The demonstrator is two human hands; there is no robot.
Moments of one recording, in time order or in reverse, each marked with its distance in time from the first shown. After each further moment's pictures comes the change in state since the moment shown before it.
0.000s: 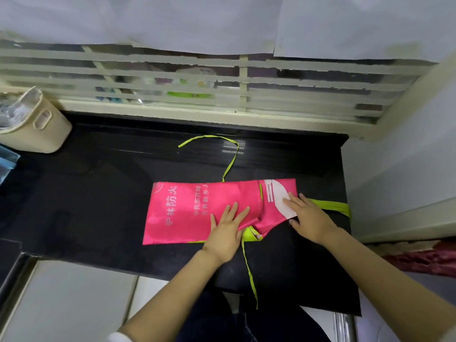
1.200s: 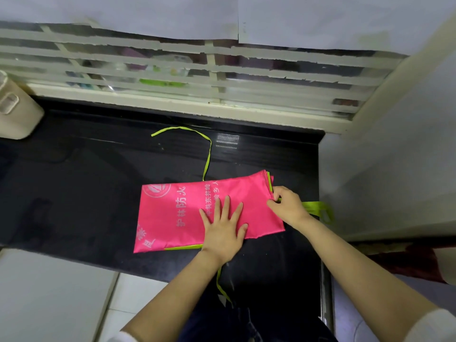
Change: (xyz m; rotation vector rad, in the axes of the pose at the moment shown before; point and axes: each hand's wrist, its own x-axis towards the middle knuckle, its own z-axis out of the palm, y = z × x) left_hand 0.029 0.066 0.051 0.234 0.059 -0.131; right_hand 0.014 0.025 -0.011 0.669 0.246 0.158
